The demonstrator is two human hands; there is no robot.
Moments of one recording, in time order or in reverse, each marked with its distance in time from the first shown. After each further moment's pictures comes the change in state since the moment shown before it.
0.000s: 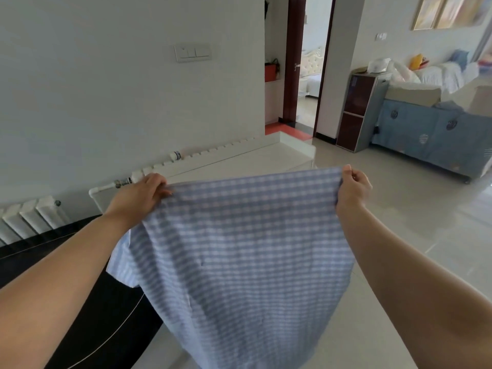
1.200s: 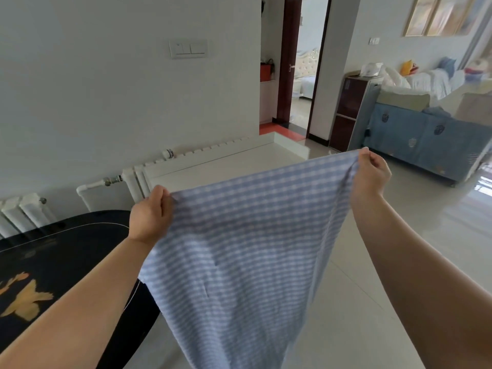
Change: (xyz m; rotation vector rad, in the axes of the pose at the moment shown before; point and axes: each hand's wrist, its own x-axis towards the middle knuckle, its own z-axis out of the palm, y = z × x) left_hand -0.022 0.053 0.040 -0.321 0.364 -0.164; right_hand 0.011 -0.042 -0.012 0.121 0.066 -0.167
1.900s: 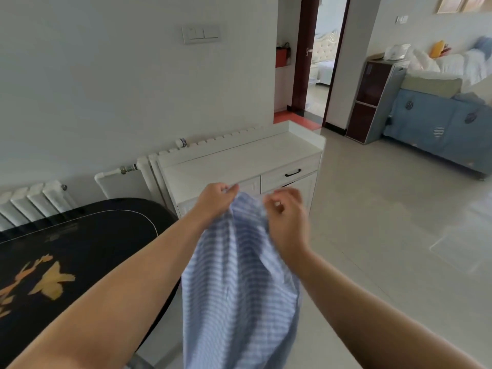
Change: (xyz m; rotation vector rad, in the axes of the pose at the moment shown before) left_hand 0.021 0.060 0.062 -0.274 -0.490 -0.405; right_hand -0.175 0.063 0.033 -0.439 -0.593 -0.353
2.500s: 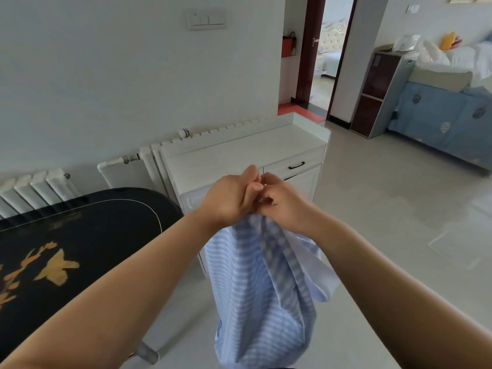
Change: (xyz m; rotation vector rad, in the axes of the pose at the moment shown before) left_hand -0.047 0.031 -0.009 0.172 0.083 0.758; right_hand 0.026 -0.028 -0.019 -0.208 -0.698 -0.265
